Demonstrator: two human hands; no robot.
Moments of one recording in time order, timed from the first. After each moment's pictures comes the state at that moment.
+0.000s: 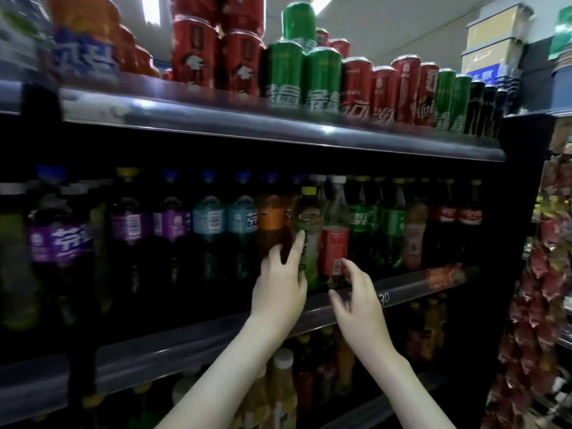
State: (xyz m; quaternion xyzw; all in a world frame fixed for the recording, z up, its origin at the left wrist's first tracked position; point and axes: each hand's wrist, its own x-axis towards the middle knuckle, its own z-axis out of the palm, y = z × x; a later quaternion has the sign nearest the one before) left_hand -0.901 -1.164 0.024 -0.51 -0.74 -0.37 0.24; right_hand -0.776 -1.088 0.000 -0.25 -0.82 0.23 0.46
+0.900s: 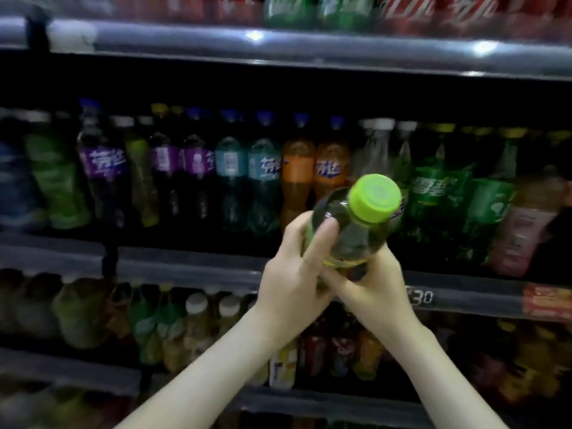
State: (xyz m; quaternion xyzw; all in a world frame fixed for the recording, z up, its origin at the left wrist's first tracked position) left_hand -0.830 -1.123 0.005 -0.51 -0.60 -0.42 0.46; right_hand -0.755 -1.015 0.024 0.12 -0.78 0.46 0.40
